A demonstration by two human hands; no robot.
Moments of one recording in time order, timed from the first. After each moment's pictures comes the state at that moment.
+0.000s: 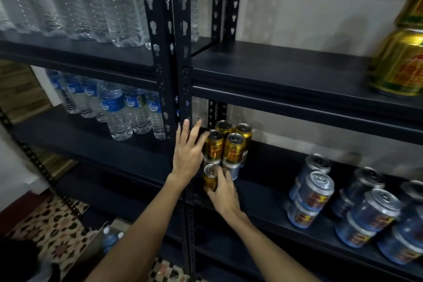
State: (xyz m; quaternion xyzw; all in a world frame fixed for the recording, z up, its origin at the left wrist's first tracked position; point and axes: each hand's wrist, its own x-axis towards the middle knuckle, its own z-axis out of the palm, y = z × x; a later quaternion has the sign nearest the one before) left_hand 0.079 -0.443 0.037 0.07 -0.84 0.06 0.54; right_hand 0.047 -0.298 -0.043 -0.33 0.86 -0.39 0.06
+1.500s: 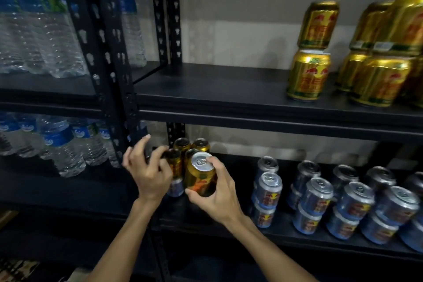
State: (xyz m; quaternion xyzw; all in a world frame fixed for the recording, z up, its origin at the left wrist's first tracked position) left_hand 0.086 -0.390 0.087 0.09 -0.73 -0.04 0.68; right_hand 0.047 -0.205 0.061 -0.40 0.74 -0.53 -0.14
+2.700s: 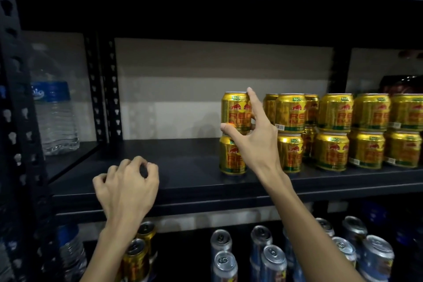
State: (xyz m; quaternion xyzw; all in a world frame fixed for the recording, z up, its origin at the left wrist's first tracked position) left_hand 0.031 -0.301 0.273 0.23 -0.85 -0.13 0.46; right_hand -0.040 -0.071 0.340 -0.26 0.73 -0.52 -0.36
